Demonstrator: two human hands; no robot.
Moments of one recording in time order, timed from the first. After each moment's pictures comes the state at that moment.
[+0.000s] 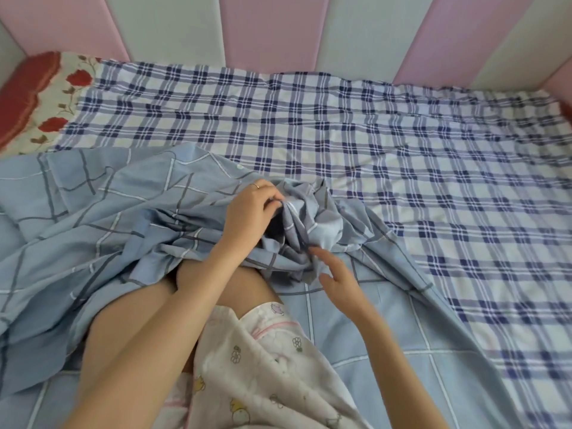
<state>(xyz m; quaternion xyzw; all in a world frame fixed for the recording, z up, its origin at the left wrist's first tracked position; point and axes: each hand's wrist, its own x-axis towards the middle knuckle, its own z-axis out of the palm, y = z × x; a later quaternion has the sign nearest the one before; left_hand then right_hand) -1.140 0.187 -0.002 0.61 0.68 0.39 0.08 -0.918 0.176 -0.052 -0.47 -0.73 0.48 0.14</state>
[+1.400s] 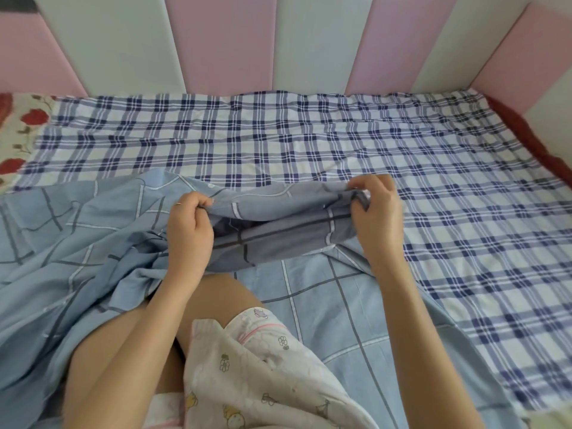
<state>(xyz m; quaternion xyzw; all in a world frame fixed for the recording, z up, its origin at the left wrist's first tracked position) -1.151 0.139 0.033 0.48 0.70 0.52 0.09 -0.899 0.208 0.085 -0.58 -0.70 0.15 0.39</state>
